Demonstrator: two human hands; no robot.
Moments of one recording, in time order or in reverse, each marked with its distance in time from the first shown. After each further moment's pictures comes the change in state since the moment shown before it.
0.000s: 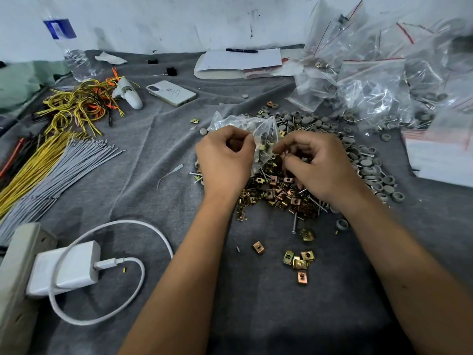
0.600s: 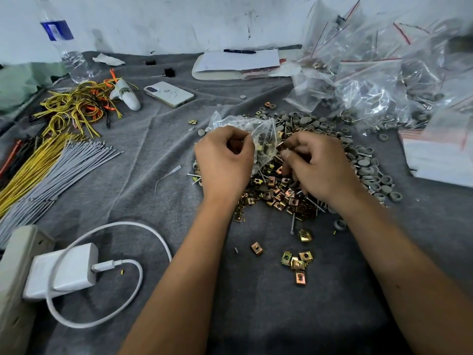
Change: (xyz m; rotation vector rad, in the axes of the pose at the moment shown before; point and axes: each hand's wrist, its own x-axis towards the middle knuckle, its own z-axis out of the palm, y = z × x) left_hand 0.000 -0.005 0.002 0.051 0.026 0.110; right_hand 0.000 0.003 0.001 -0.086 0.031 0.080
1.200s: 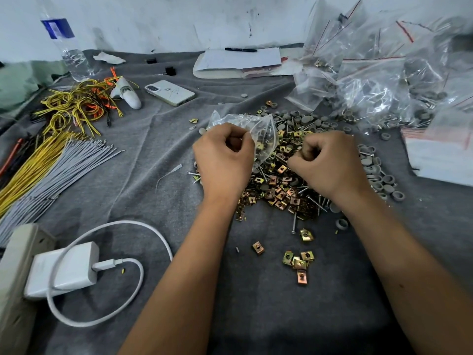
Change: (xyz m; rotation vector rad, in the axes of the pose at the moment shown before) left_hand 0.000 0.000 -0.002 -0.005 0.022 0.001; right_hand 0.002 0.007 -0.005 -0.157 0.143 0.001
